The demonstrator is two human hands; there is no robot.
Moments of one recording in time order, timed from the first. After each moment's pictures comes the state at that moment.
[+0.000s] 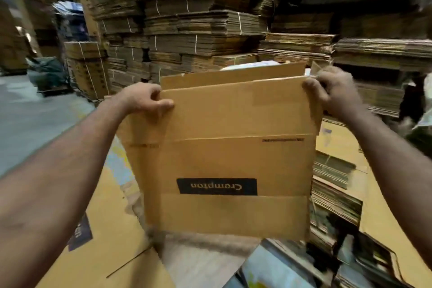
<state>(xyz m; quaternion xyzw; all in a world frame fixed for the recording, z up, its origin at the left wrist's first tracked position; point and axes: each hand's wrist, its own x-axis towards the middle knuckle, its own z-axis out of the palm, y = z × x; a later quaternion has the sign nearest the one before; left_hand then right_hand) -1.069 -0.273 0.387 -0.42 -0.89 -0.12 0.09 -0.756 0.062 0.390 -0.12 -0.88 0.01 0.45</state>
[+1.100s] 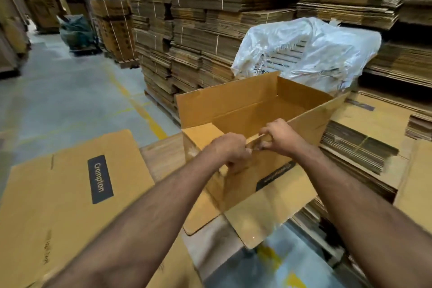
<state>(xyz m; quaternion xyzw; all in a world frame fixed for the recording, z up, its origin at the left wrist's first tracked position) -0.933 -0.160 0.238 -0.39 -0.90 -0.07 -0.17 -0.885 0.019 0.207 -0.12 -0.99 0.04 0.02</state>
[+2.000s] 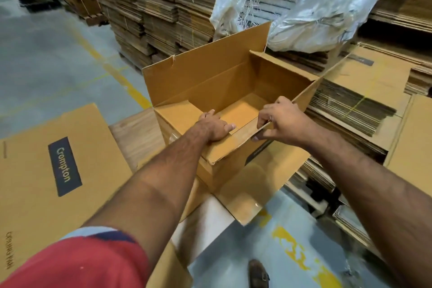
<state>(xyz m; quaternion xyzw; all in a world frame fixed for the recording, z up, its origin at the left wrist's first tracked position) -1.047 -0.067 0.089 -0.44 -0.87 0.07 -0.19 -0.854 0.044 0.201 -0.11 -0.99 0.08 -0.01</state>
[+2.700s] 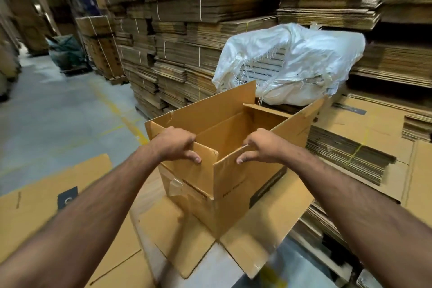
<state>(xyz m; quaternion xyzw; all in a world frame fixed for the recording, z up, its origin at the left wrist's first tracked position) -1.077 -0.146 0.230 -0.50 -0.85 0.13 0.02 -0.900 0.065 0.235 -0.05 -0.99 0.14 -0.02</state>
